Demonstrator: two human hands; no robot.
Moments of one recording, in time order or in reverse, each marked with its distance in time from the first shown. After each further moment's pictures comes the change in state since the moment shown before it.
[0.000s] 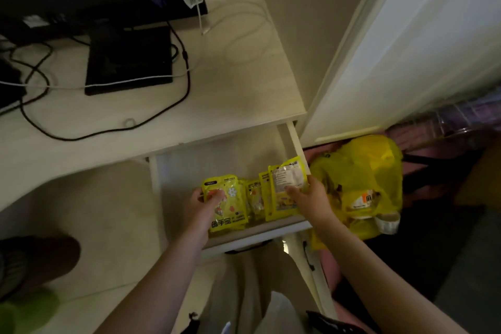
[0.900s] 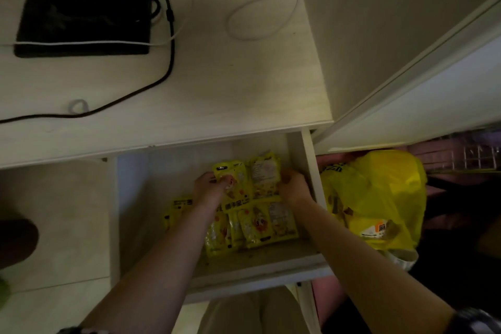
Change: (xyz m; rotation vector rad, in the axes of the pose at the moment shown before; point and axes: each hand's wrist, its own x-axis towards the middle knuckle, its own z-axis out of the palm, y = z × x) left_hand 0.145 -0.028 0.088 0.134 -0.004 -0.104; right_hand 0.155 0.008 0.062 -0.294 -0.124 0.126
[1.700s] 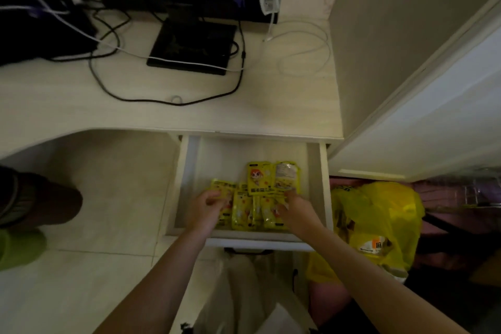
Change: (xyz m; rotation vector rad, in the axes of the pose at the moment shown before) left_hand -0.149 -0.034 -0.112 0.003 0.100 0.130; right_hand -0.144 0.004 -0.002 -0.488 -0.121 -0.381
